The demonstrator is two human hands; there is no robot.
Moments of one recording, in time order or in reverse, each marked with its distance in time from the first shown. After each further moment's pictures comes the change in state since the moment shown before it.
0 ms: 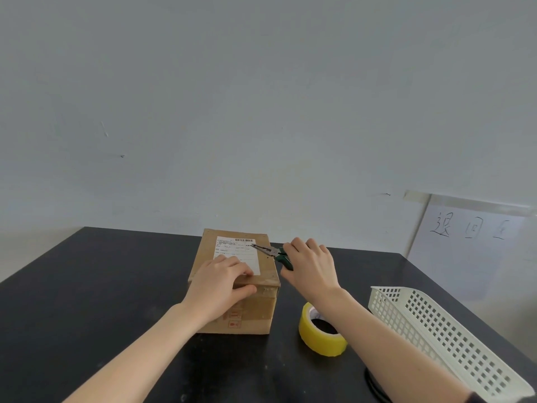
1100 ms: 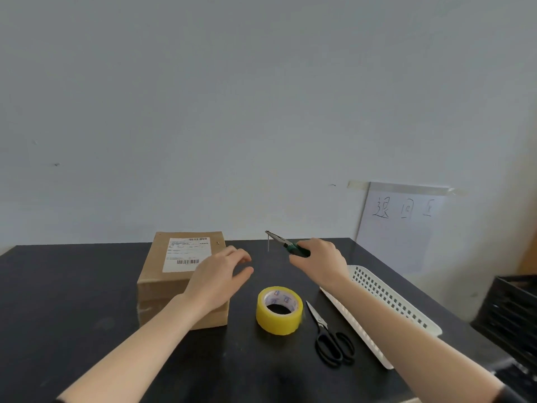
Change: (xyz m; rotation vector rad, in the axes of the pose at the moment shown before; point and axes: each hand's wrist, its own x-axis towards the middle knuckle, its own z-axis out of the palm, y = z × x) left_hand 0.025 0.078 0.016 -0.173 0.011 0.081; right_hand -0.059 0.086 -0.052 0.426 -0.161 0.457
